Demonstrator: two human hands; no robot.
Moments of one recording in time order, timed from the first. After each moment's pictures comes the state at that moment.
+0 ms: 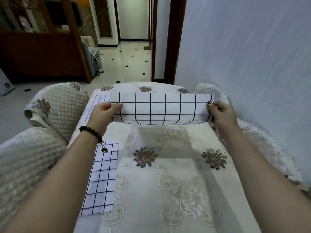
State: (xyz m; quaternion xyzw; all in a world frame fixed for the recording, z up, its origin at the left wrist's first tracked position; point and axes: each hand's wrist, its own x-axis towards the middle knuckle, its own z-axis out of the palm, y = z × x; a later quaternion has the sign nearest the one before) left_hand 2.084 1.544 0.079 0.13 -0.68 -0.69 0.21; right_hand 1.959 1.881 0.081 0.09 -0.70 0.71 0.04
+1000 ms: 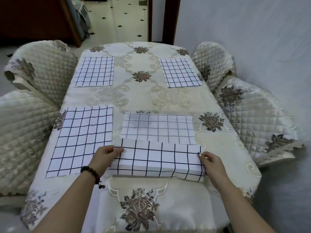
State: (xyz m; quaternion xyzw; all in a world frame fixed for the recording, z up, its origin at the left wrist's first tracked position) left_hand 2.221 1.599 -0.113 0.28 -0.73 -0.62 -0.02; right_hand 2.117 1.955 -0.140 -0.08 -0.80 0.58 -0.13
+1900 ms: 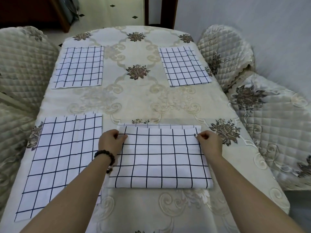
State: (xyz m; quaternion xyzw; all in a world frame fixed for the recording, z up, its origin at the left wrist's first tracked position) left_hand 2.055 1.570 -0.160 0.33 -0.87 -0.38 0.05; right_hand 1.954 1.886 -0.167 -0.11 -0.91 0.39 -0.05
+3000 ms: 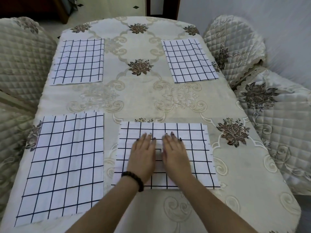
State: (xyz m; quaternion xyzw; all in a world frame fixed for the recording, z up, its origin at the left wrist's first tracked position) left_hand 2.072 1.657 -0.173 0.06 -0.98 -0.18 0.02; right_hand 2.031 1.782 -0.192 0.23 -0.96 0.17 0.04
